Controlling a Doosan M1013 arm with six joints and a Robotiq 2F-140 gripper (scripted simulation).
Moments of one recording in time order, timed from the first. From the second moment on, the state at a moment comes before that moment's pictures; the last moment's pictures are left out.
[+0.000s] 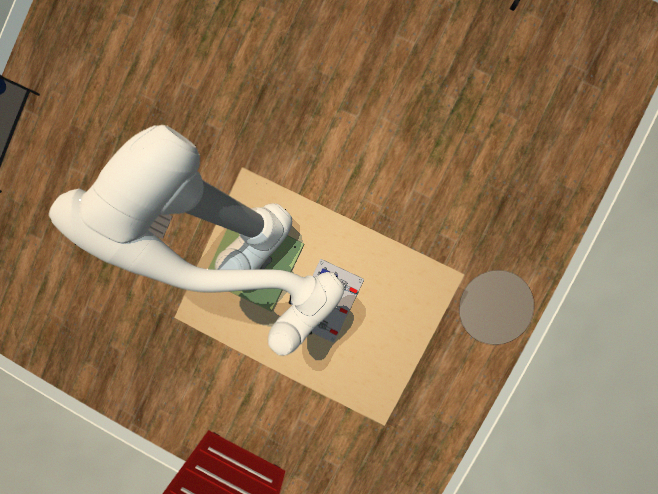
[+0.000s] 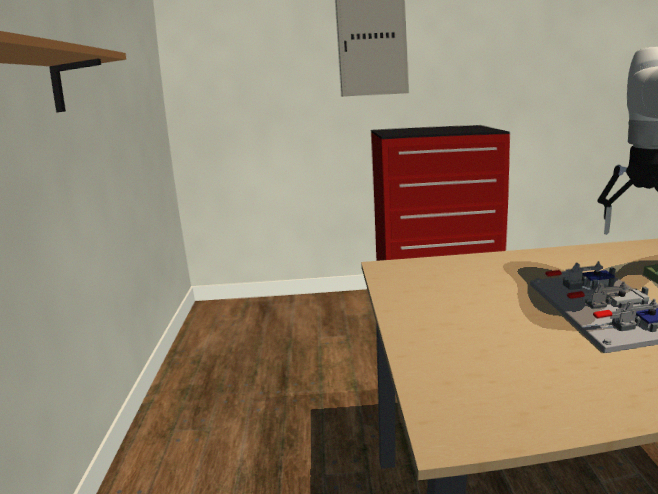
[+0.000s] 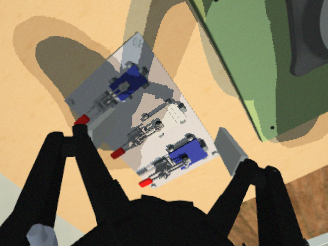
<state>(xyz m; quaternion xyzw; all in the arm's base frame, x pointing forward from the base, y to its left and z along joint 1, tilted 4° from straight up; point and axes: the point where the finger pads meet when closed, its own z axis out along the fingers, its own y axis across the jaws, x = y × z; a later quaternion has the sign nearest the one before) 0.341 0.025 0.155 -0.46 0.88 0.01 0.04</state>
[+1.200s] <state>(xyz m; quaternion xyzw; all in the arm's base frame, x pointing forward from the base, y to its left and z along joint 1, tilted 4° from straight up) 0.348 0.035 0.170 -0.74 0.67 -0.01 0.03</state>
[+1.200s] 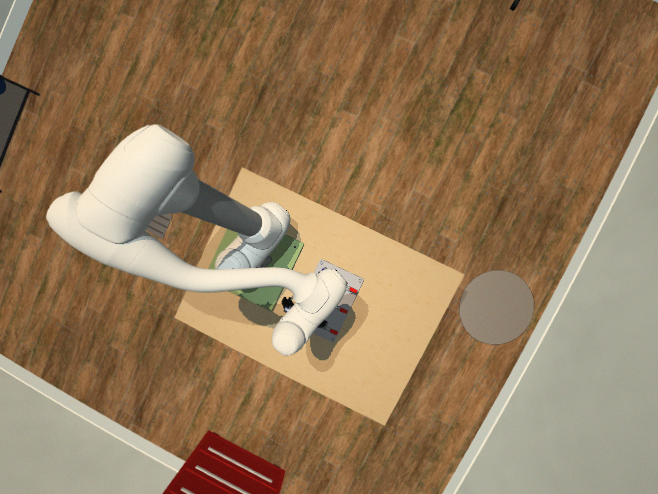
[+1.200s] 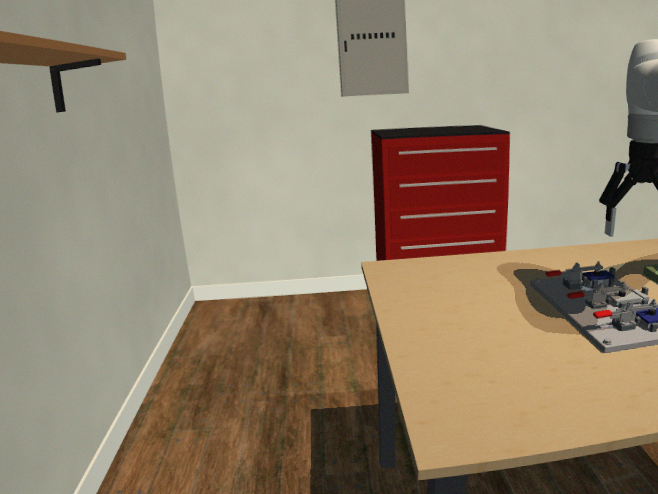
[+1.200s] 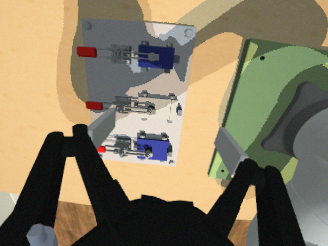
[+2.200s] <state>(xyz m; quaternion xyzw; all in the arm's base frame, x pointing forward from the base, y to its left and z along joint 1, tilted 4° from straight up) 0.353 0.041 0.179 -0.86 0.51 -0.01 0.03</state>
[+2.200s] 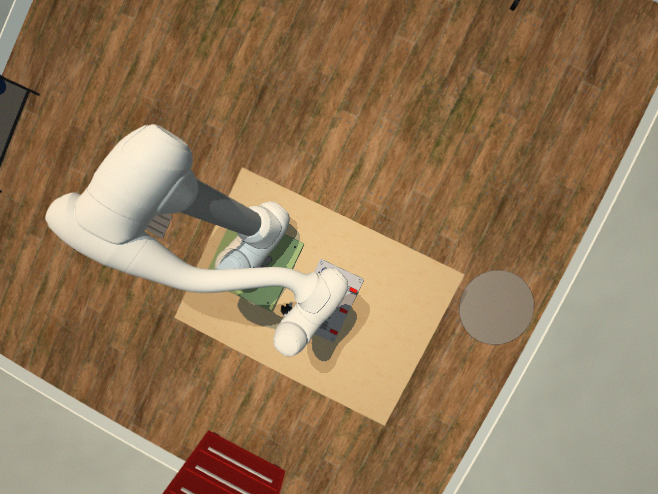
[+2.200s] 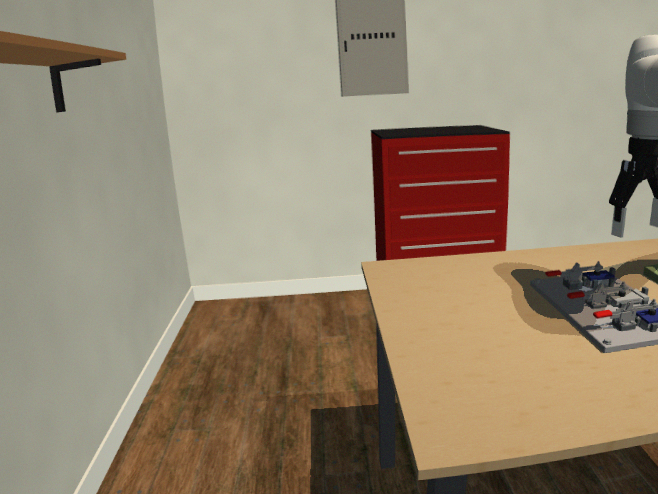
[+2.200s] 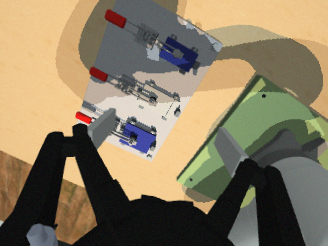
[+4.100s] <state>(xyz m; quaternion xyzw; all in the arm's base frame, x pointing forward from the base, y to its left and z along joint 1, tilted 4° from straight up) 0.363 0.059 0.204 -1.00 -0.07 -0.03 0.02</state>
